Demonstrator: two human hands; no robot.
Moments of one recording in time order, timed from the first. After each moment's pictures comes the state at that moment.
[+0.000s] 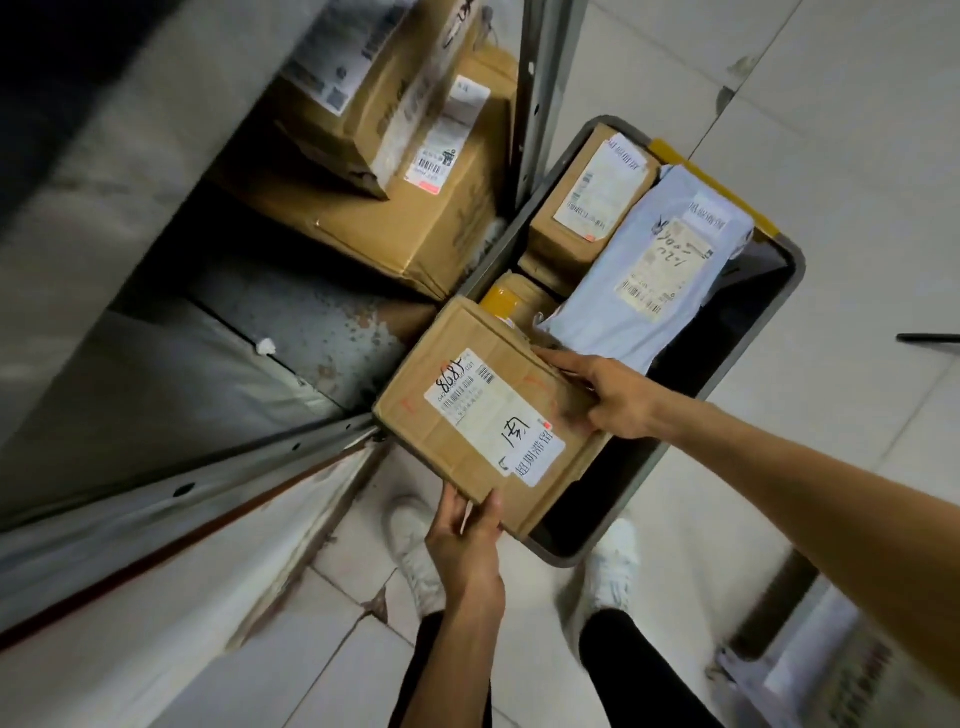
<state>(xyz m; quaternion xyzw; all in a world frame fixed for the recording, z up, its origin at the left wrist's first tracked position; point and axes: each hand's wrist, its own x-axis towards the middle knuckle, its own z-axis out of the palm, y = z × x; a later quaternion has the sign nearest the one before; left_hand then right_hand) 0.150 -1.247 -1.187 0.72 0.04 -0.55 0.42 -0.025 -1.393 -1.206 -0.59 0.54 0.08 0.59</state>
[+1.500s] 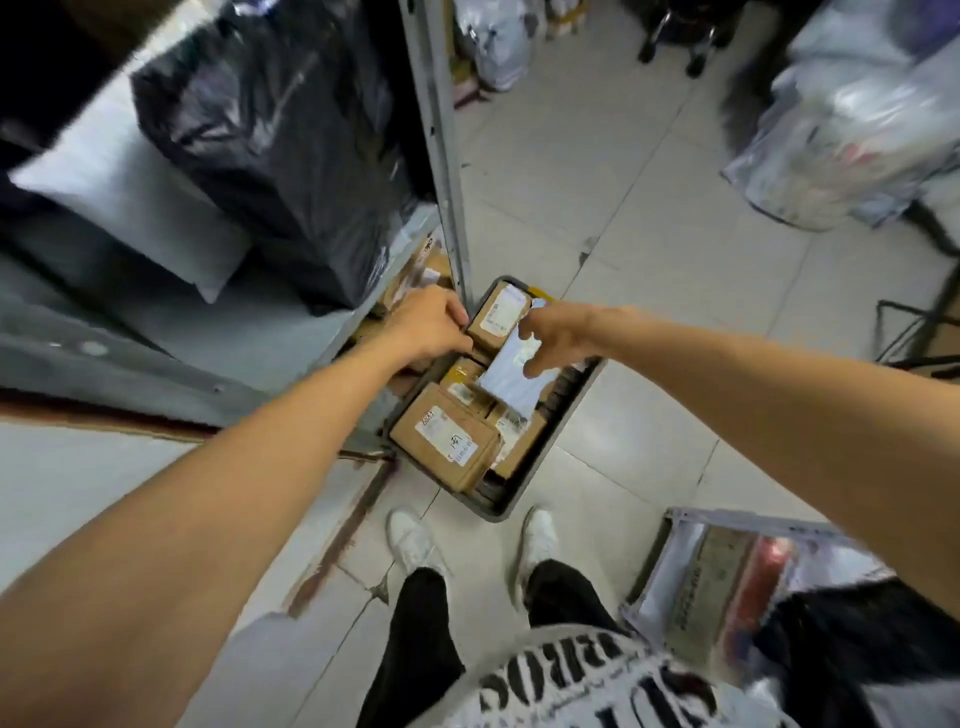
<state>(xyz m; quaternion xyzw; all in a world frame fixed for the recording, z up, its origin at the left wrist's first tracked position) 0.111 -1.392 -0.759 0.64 -0.67 -0.38 0.00 -0.074 -1.377 -0.760 -0.74 0.54 0.24 0.31</state>
